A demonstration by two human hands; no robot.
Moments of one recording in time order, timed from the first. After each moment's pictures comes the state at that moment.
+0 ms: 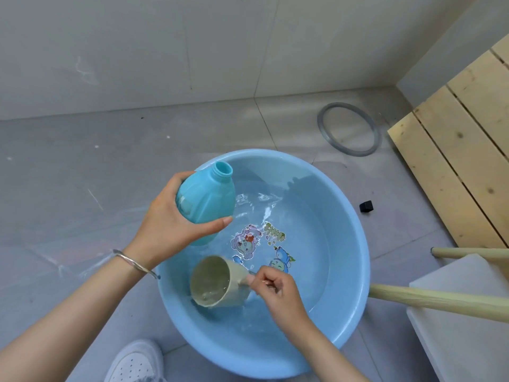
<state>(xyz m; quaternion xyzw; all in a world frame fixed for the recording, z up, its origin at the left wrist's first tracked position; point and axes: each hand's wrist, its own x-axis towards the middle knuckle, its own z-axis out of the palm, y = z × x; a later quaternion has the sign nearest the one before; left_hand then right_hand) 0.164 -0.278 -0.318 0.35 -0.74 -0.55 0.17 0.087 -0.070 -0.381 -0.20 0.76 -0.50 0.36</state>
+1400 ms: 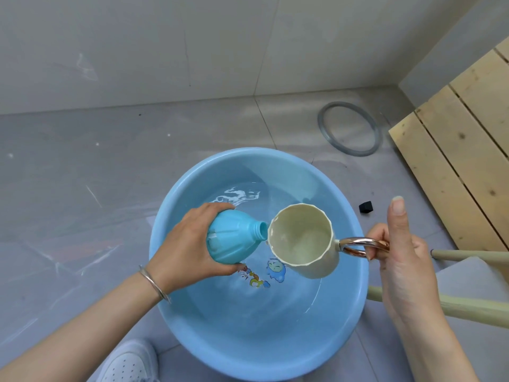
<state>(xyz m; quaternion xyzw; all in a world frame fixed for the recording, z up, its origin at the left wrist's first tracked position) 0.164 -0.249 -0.351 0.20 -0.89 -0.41 0.09 0.013 -0.046 -0.240 -0.06 0.79 -0.59 0.15</state>
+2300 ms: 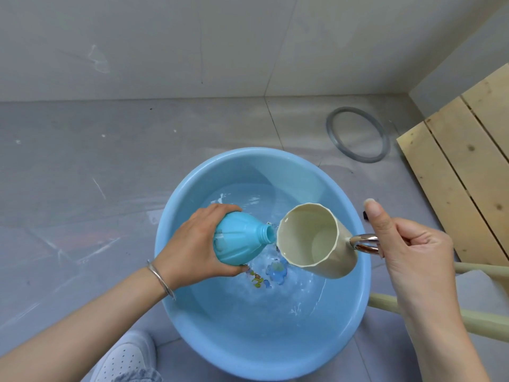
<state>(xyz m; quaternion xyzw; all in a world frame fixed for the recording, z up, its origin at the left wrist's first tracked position) 0.167 -0.245 -0.353 0.20 -0.89 -0.41 0.09 0.013 -0.057 -0.222 -0.14 0.82 -0.54 0.11</state>
